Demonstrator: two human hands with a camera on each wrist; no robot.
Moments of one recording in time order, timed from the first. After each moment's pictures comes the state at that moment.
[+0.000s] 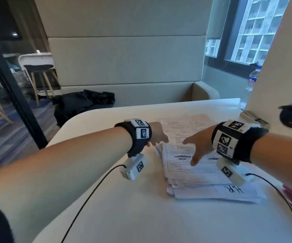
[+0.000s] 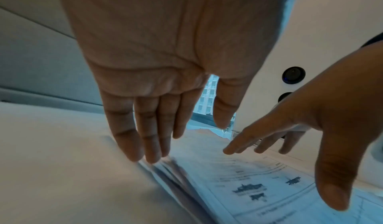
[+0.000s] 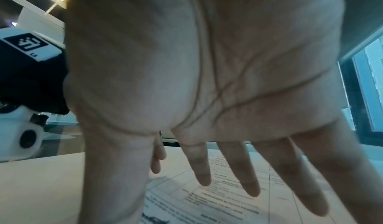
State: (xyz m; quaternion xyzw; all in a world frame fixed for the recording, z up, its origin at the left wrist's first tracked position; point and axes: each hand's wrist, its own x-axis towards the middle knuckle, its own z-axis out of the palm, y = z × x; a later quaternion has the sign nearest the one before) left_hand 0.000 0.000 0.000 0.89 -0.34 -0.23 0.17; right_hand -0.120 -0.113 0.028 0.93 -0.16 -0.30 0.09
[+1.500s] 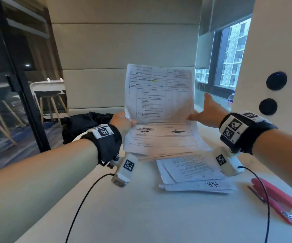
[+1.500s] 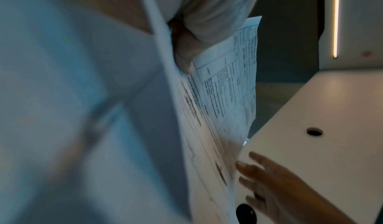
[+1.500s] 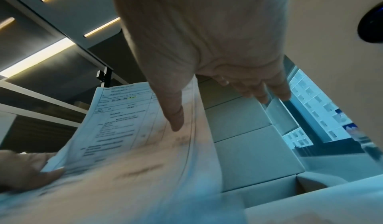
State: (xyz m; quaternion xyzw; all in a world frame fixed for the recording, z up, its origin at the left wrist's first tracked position) left_hand -0.038 0.095 0.070 0.80 -0.18 -0.05 0.57; right_hand -0.187 -0.125 0.107 0.90 -0.29 0.22 -0.24
